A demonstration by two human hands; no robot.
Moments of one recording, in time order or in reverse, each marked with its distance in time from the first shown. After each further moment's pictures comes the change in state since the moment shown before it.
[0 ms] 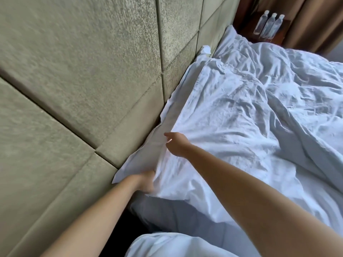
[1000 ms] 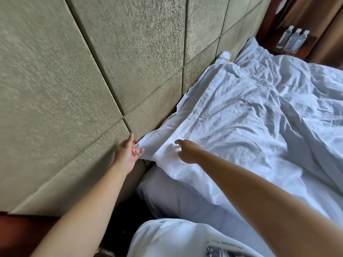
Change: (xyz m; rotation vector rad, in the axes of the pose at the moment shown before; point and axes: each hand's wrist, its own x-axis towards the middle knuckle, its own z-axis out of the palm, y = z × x) left_hand -0.083 -0.026 0.040 -1.771 1.239 0.014; right_hand -0.082 0.020 0.031 -0.379 -0.165 -0.130
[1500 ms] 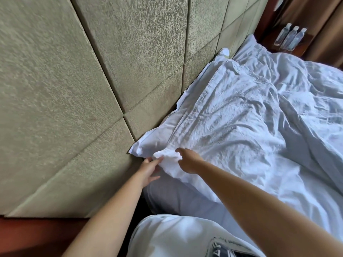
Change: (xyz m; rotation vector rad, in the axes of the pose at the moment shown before) left_hand -0.003 -0.072 0.008 0.398 -0.227 -0.330; right_hand -0.010 0.003 0.034 0.076 -0.019 0.056
